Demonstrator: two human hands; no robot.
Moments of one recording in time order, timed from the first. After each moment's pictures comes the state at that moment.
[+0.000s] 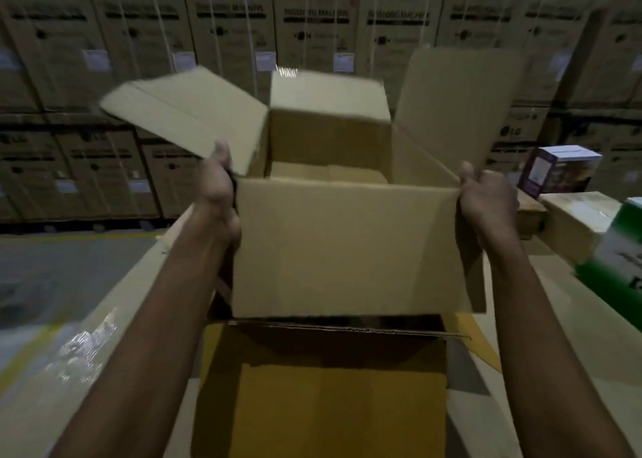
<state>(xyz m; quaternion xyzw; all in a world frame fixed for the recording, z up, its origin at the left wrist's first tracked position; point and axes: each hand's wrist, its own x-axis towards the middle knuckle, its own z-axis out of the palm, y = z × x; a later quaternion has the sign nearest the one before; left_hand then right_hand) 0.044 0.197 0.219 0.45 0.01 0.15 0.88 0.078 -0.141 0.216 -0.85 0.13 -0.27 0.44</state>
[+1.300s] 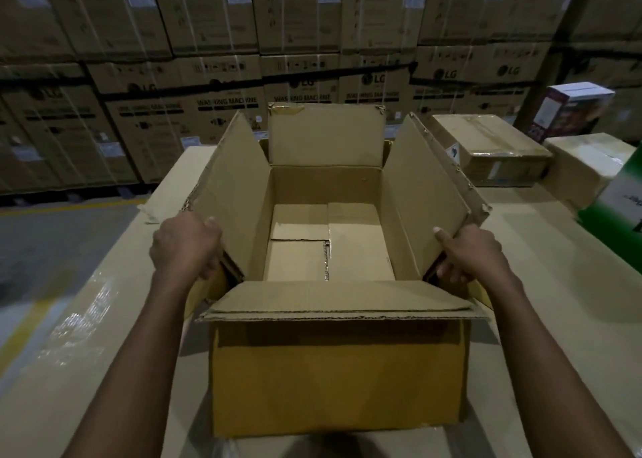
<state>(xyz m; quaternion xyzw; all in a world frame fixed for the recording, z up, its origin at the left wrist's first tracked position) 0.041 0.277 0.100 0.92 0.28 0.13 0.23 0.068 -0.138 0.070 -0.95 0.16 -0.01 0.28</state>
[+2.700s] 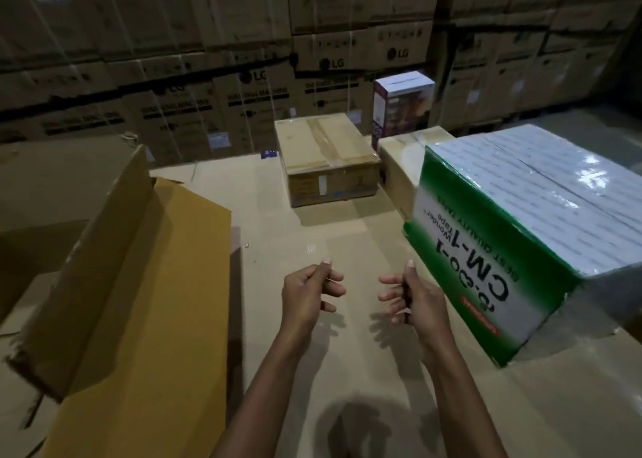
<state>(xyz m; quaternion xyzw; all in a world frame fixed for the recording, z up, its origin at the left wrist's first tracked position) 0.189 -0.425 0.016 0.70 0.08 -0.06 0.71 0.154 -0.602 -0.001 -0.65 0.22 -0.06 0.73</state>
